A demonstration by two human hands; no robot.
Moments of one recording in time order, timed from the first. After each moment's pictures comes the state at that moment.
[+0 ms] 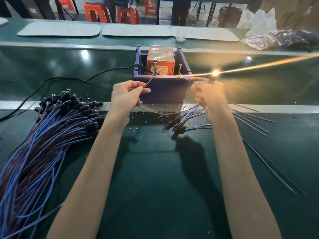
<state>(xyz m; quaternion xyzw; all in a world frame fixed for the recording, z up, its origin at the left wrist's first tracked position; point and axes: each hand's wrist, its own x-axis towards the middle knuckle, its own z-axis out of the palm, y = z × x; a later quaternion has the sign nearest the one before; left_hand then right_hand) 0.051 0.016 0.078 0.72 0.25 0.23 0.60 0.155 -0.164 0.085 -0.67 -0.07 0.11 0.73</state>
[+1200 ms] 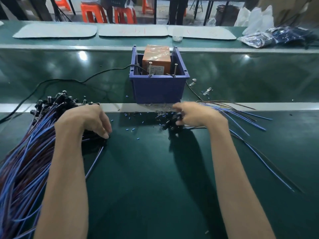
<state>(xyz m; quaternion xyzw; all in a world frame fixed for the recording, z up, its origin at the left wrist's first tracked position) 0.003 0.099 0.077 0.92 0.26 -0.22 0.21 0.146 -0.164 0.073 -0.91 -0.34 0.20 0.09</state>
